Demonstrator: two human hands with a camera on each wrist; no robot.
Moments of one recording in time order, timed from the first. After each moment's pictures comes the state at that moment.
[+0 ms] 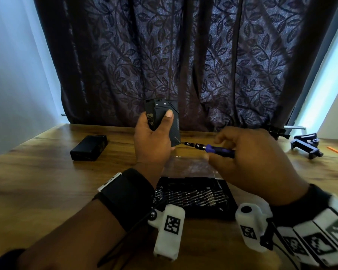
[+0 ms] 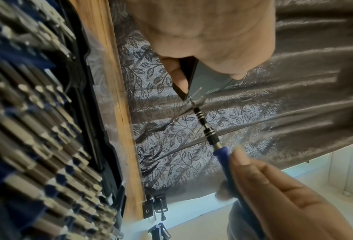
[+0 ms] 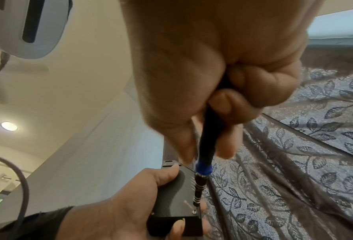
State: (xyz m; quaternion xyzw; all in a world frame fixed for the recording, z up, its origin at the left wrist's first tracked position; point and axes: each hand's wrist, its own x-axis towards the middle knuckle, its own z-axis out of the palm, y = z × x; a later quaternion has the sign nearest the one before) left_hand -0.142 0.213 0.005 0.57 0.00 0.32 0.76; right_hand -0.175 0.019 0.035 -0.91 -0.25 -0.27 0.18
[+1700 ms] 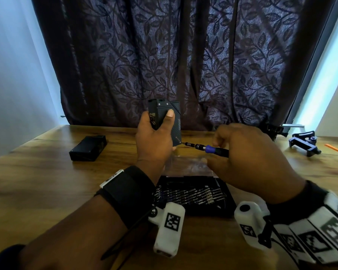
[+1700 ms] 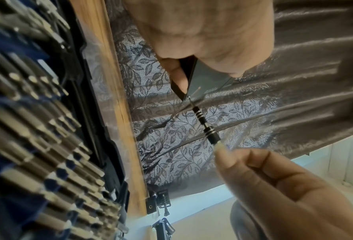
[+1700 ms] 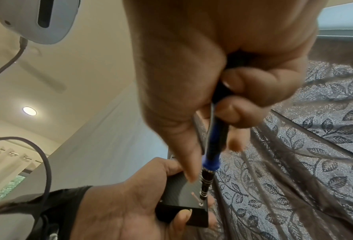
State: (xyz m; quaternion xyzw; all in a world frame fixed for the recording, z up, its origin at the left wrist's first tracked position) left_hand -0.134 0.209 0.001 0.59 0.00 0.32 0.75; right_hand -0.184 0.023 0.044 -0.93 -0.22 -0.25 0.13
